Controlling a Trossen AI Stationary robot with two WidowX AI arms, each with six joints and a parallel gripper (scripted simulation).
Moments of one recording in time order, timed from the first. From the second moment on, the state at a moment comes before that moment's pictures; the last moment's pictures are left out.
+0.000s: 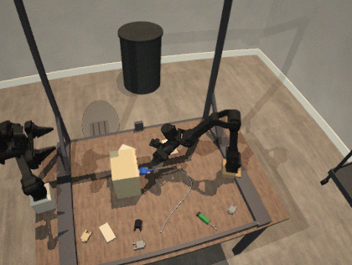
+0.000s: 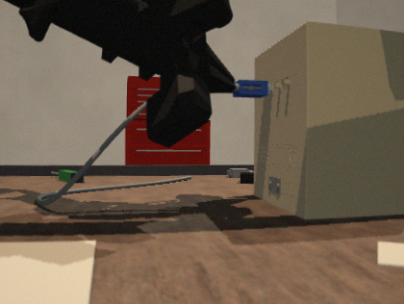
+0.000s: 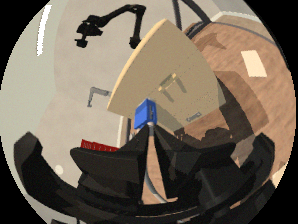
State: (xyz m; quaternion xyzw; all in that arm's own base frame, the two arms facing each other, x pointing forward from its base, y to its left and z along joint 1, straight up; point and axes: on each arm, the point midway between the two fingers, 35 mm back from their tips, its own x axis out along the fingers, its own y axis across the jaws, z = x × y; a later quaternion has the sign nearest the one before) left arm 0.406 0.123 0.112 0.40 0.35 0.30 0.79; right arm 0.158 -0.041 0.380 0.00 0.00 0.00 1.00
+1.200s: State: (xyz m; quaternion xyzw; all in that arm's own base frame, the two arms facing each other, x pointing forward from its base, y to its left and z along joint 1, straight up) left arm 0.404 0.126 0.115 0.31 0.35 0.28 0.84; right arm 0.158 -0.041 0.380 0.00 0.00 0.00 1.00
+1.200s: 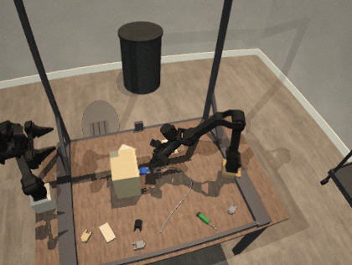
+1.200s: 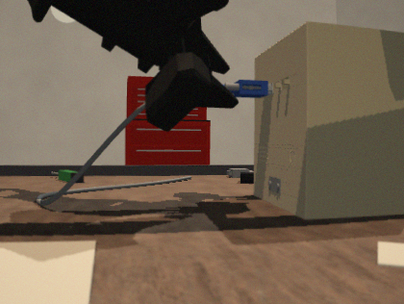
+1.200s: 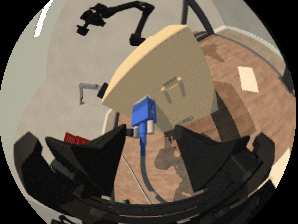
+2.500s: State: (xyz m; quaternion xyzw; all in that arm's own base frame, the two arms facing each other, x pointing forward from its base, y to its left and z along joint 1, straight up) left arm 0.410 0.122 0.108 0.54 0.34 0.33 0.69; right arm 0.158 -0.041 0.380 0.00 0.00 0.00 1.00
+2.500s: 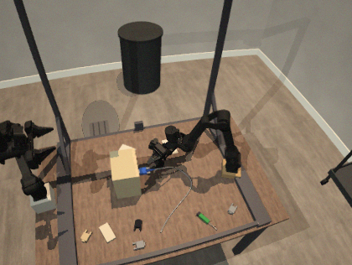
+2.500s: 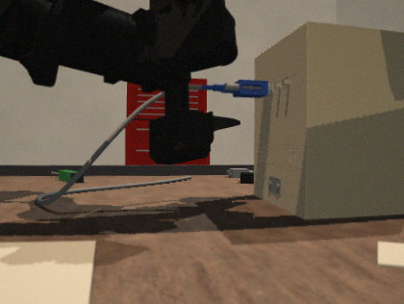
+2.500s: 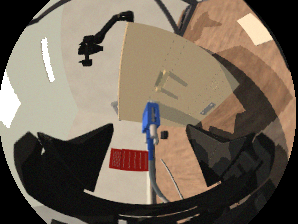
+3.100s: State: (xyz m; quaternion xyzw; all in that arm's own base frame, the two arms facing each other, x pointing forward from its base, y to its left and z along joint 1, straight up) left arm 0.407 0.121 0.105 0.56 0.34 0.33 0.68; right arm 0.158 -0.041 0.380 0.00 0.00 0.00 1.00
